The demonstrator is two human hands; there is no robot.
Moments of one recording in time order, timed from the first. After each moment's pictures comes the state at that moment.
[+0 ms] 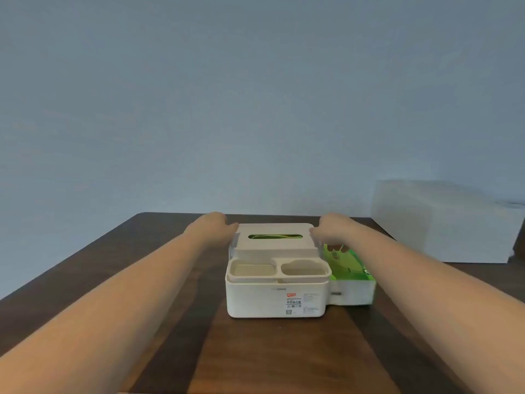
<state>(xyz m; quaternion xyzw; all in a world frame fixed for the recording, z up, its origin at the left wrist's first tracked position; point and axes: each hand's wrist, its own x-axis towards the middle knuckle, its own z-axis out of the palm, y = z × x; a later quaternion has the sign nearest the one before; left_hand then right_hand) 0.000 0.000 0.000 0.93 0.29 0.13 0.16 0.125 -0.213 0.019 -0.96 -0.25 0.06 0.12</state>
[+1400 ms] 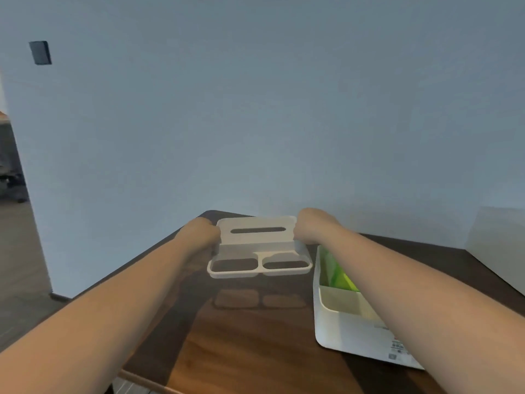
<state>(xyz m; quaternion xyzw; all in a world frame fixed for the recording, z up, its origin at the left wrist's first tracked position) -0.116 0.140 -0.010 0.83 0.43 0.21 0.30 0.045 -0.017 0.040 -0.93 -0.36 0.06 0.03</state>
